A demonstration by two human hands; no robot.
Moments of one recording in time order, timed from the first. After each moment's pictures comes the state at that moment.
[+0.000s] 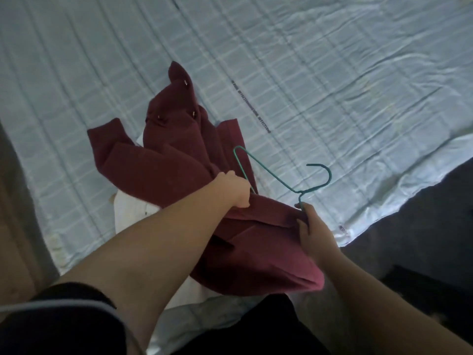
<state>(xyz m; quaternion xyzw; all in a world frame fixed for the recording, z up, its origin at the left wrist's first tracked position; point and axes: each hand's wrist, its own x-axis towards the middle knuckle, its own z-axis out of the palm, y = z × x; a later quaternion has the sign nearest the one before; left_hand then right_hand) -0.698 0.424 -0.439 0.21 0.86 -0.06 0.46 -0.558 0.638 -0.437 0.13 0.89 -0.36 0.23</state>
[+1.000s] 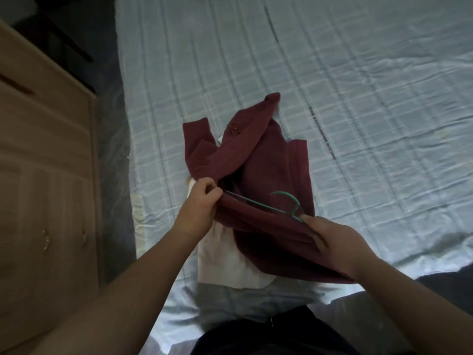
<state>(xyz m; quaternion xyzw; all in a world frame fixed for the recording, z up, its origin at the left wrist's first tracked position) -0.539 0.220 -0.343 -0.09 0.97 0.25 0.02 -0.585 0.569 -0.361 -0.30 0.90 -0.22 0.21</state>
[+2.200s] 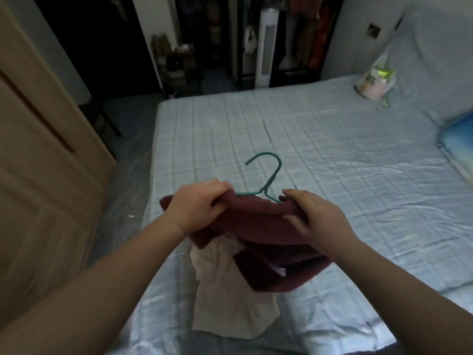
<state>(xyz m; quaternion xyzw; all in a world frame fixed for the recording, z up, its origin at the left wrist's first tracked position) -0.506 0.201 -0.131 0.10 0.97 0.16 -0.15 -0.578 0.498 -0.139 -0.38 0.89 -0.23 -0.09</state>
